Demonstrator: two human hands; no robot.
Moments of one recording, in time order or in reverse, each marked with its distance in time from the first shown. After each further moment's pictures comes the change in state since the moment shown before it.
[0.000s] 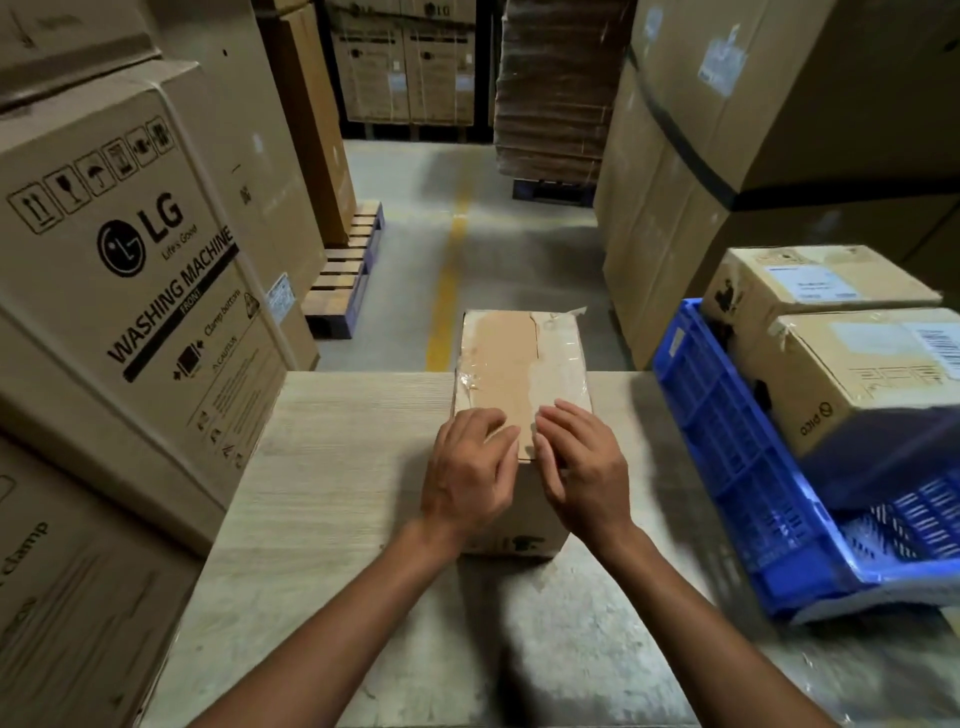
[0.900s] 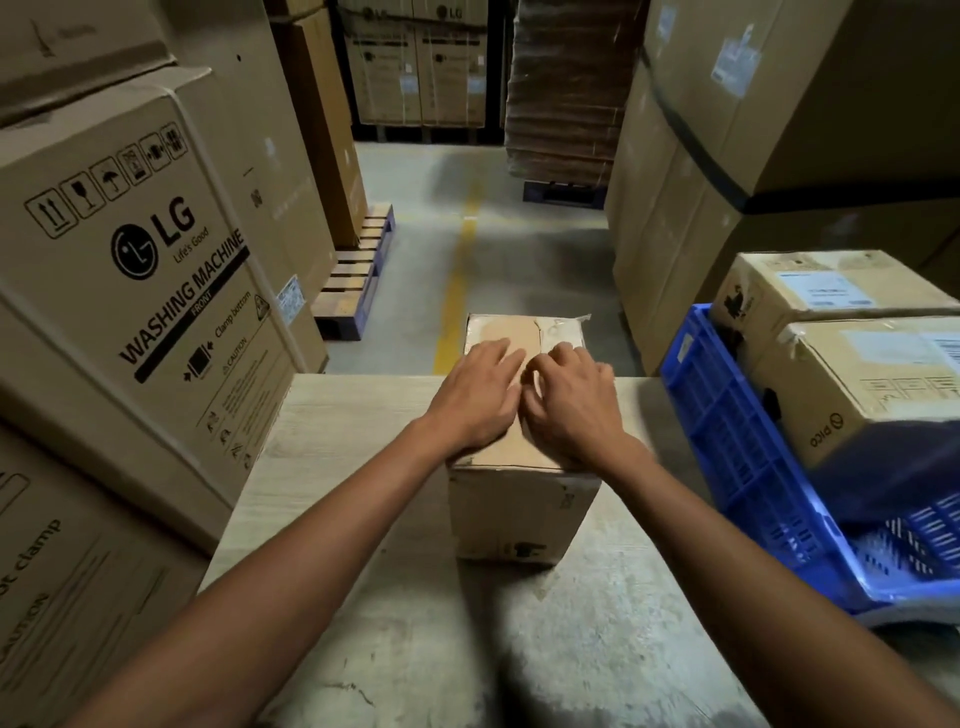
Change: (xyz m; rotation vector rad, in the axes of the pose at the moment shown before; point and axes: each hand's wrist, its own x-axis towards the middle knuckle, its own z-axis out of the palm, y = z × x) left_hand 0.099 -0.030 0.010 0.130 -0.549 -0.126; right_hand 0.097 0.010 0.007 -0.378 -0.454 0.110
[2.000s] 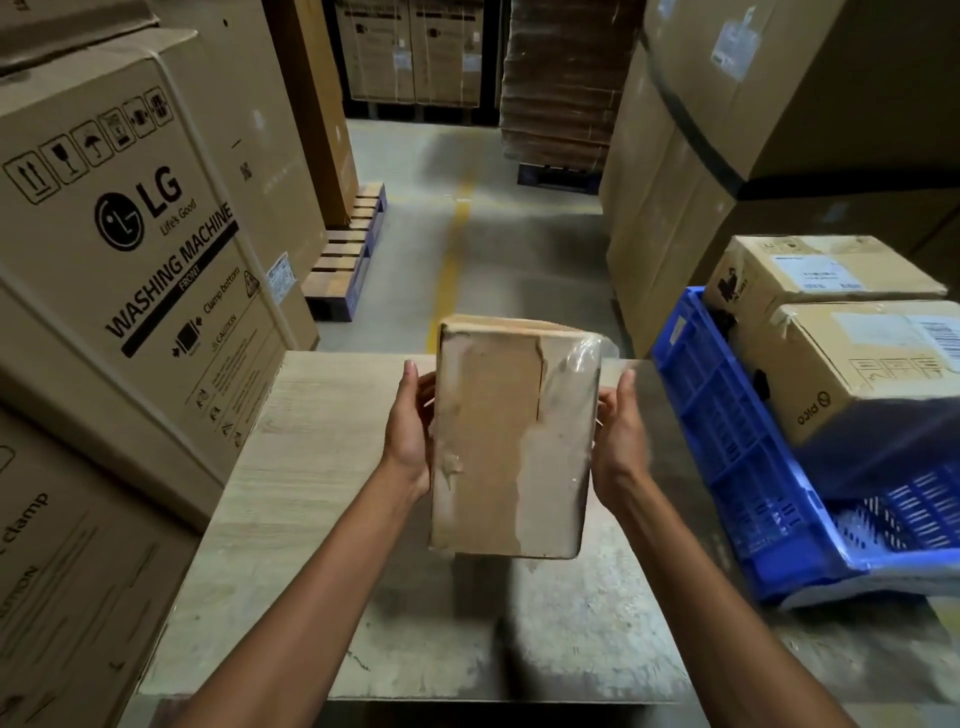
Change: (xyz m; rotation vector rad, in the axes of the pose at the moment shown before) left_hand -0.079 -0.019 0.027 -1.772 0.238 -0.721; right_hand -0.074 0.003 -0.003 1.536 0.038 0.855
